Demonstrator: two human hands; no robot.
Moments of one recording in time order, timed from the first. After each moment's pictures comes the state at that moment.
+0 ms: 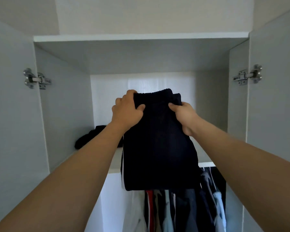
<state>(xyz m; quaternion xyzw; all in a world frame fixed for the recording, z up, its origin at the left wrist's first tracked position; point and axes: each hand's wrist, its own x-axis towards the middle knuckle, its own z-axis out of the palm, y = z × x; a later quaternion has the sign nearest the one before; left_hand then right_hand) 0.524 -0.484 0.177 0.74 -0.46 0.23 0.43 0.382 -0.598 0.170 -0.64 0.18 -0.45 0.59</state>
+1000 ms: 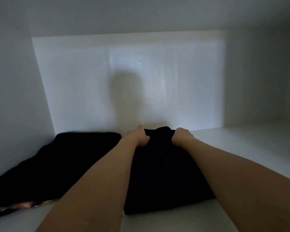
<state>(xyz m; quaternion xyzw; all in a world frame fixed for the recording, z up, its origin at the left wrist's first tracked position) 0.812 -0.835 0.065 0.87 -0.47 -0.04 0.15 0.673 -0.924 0.054 -0.81 0.51 -0.19 0.22</state>
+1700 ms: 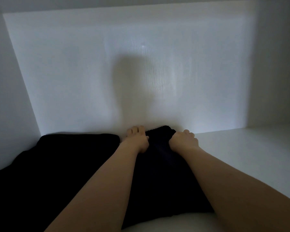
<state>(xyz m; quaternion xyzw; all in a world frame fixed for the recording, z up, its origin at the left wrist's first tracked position) 0.882 -0.904 0.024 0.87 -0.48 0.04 0.11 0.743 -0.987 0.015 -0.84 0.51 -0.17 0.10</state>
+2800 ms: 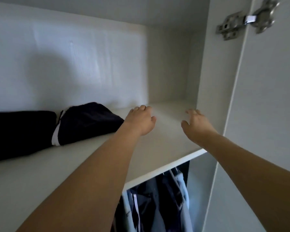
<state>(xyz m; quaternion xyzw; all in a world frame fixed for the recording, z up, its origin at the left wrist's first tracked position) 0.547 -0.797 0.055 0.68 -0.70 0.11 0.16 0.352 -0.805 0.046 -0.77 0.56 -0.31 0.03</state>
